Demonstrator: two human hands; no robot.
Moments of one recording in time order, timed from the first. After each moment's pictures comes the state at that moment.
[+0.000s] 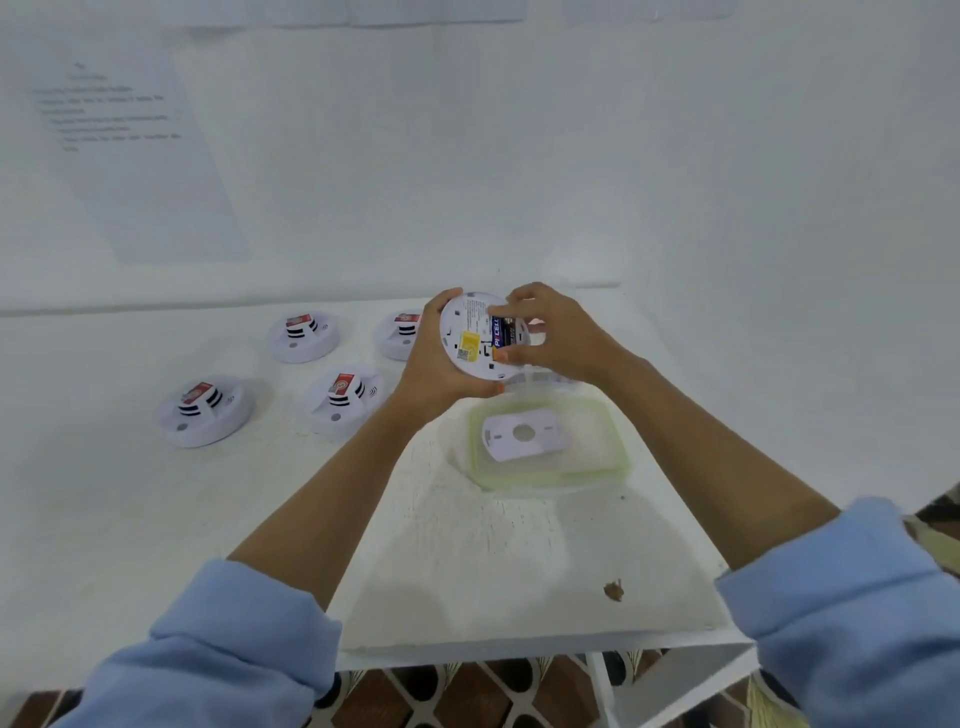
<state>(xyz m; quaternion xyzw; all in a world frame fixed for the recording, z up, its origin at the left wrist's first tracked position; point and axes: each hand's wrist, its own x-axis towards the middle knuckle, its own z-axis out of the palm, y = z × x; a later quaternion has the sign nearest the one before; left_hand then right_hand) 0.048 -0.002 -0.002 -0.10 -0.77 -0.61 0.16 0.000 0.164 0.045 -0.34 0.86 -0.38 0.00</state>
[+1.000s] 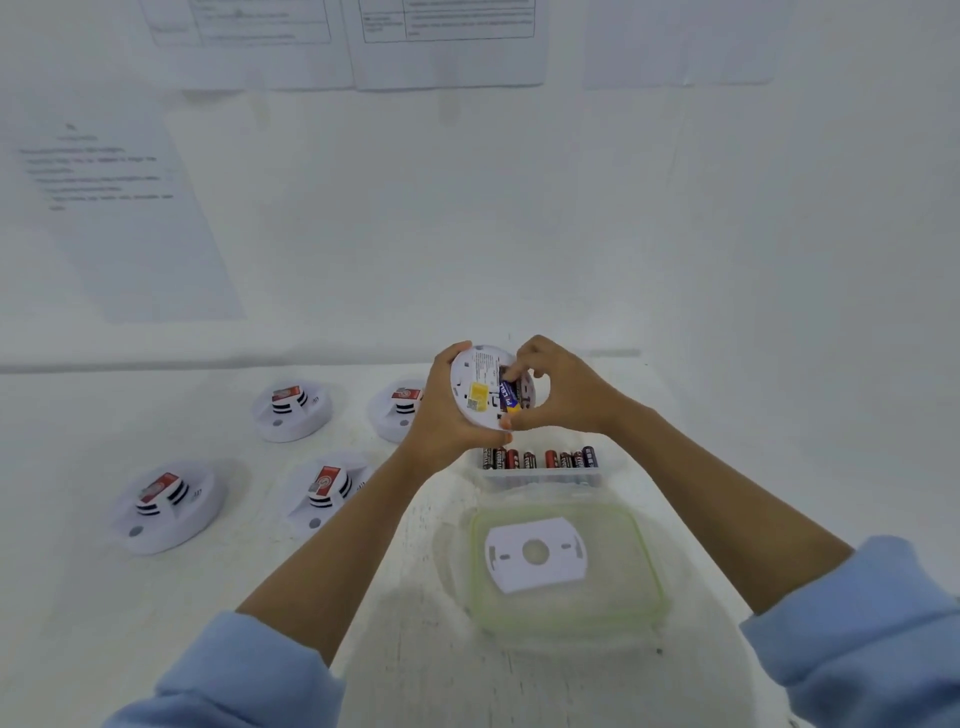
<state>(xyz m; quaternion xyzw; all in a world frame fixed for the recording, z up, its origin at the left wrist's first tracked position) -0.038 -0.020 -0.013 -0.08 -0.77 -0.61 0.15 -0.089 0.151 0.039 -0.38 0.86 -0.35 0.01</state>
